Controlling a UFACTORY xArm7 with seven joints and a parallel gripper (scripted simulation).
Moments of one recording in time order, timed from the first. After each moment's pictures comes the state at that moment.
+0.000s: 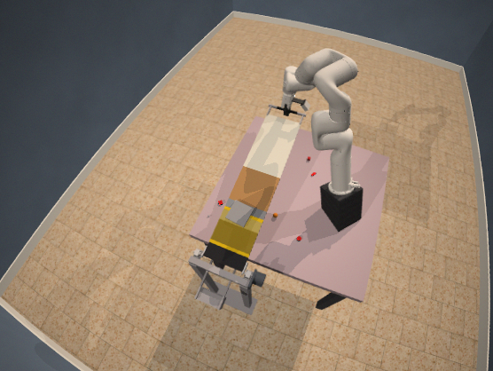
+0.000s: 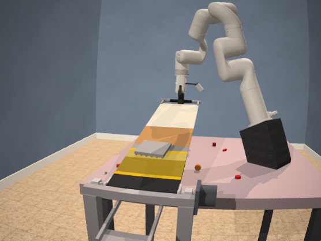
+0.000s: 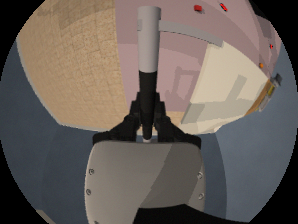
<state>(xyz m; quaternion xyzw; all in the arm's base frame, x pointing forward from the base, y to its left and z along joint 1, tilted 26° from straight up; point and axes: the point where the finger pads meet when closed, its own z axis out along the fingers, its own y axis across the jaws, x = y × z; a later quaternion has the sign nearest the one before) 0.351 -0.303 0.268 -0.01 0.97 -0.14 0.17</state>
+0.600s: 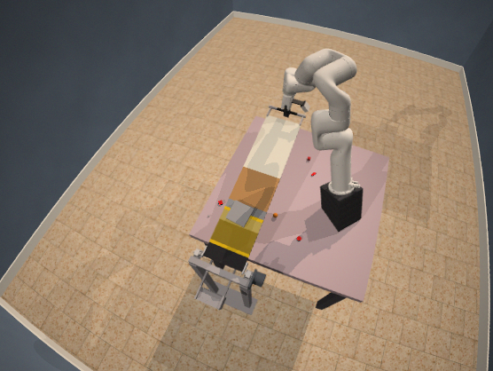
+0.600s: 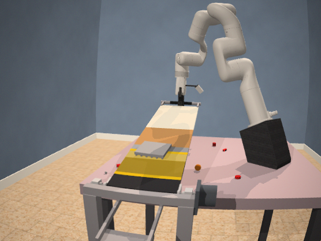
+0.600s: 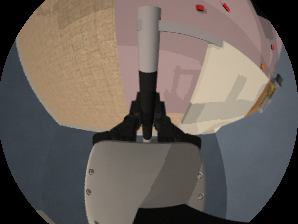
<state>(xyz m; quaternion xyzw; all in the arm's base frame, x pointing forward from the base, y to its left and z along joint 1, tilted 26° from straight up) 0.354 -0.308 0.260 -0.01 0.98 -0.14 0.17</state>
